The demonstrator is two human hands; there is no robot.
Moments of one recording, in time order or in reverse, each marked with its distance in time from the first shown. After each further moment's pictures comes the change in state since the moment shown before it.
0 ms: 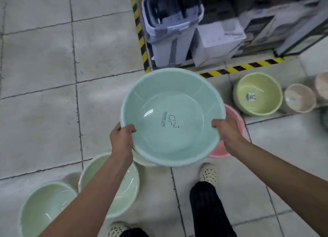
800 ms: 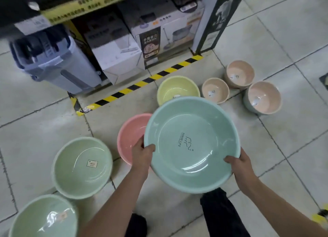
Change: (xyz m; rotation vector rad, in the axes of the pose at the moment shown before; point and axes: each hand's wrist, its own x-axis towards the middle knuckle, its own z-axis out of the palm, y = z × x) left_hand -0.202 -0.130 0.372 0.323 -0.416 0.012; right_hand 0.022 0.091 -0.436 0.260 0.321 0.205
